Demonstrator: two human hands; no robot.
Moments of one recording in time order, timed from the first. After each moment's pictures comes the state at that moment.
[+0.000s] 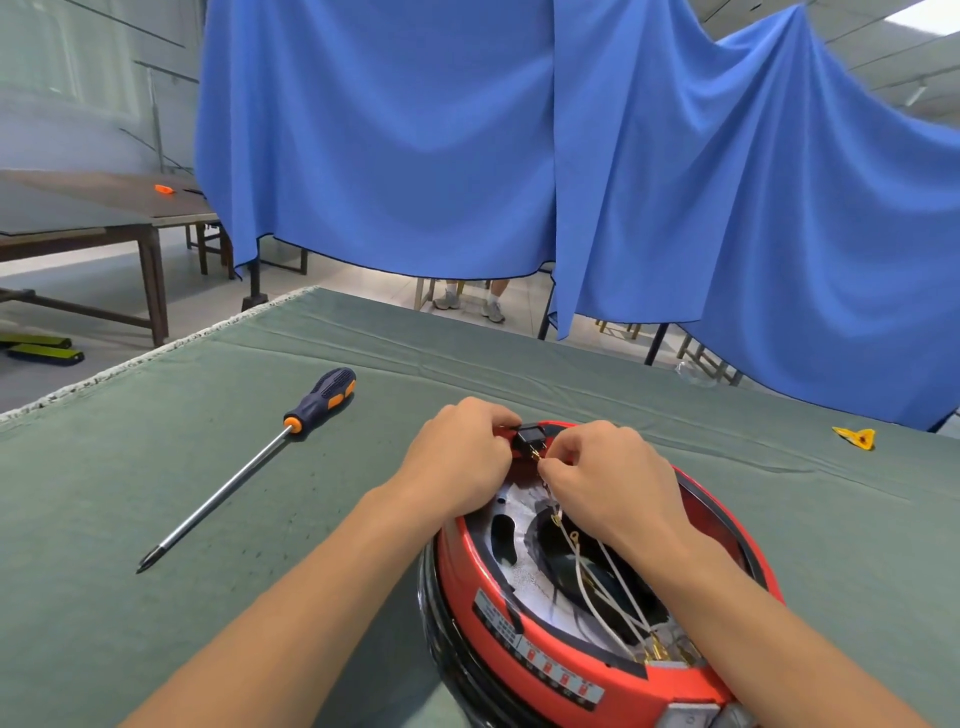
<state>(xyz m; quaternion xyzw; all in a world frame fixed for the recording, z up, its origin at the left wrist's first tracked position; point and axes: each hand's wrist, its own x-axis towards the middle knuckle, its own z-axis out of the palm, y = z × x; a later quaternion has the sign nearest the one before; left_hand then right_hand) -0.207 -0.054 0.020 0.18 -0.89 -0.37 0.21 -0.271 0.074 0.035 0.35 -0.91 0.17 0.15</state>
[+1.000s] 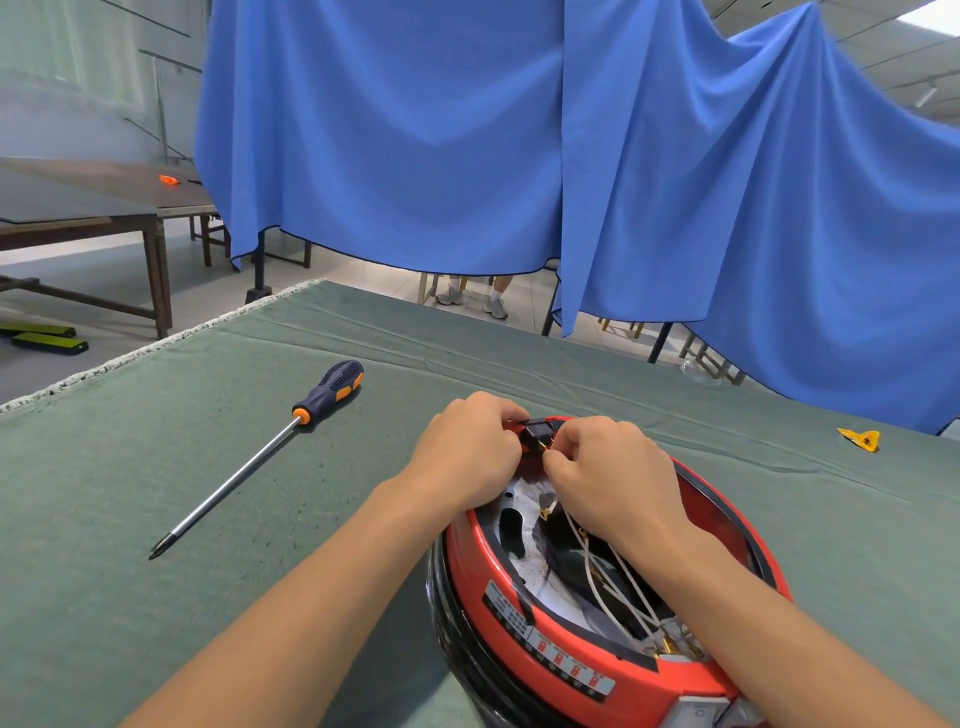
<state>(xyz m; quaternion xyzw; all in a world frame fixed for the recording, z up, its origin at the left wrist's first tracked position) -0.205 -0.052 0.022 0.19 -0.89 -0.37 0.21 -0.269 0.068 0.032 0.36 -0.90 0.15 0.18</state>
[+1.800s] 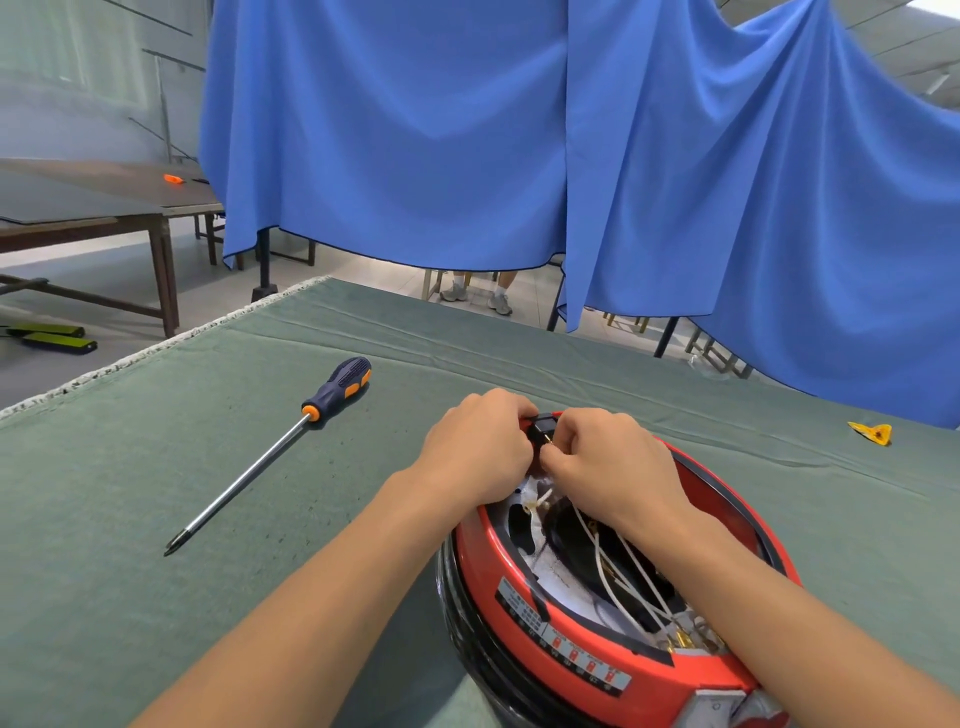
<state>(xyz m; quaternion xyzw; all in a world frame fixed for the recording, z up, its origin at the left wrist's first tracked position) -0.201 -0.050 0.027 0.18 -0.91 -0.32 0.17 -0.281 0.060 0.028 0.38 -0.90 0.15 0.16</state>
